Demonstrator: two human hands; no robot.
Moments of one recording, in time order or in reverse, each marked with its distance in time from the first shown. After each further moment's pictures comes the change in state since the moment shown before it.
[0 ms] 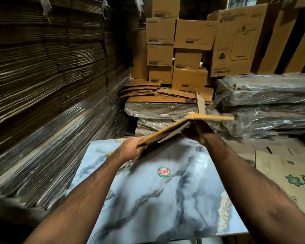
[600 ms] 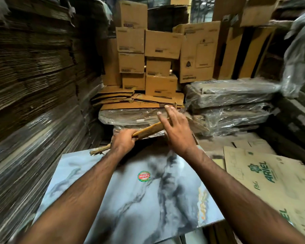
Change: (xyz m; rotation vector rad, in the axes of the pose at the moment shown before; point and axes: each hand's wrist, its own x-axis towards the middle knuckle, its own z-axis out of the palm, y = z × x) left_hand 0.038 0.059 0.004 0.166 0.181 -0.040; right_hand -0.071 0.004 0.000 -1.691 0.421 -1.179
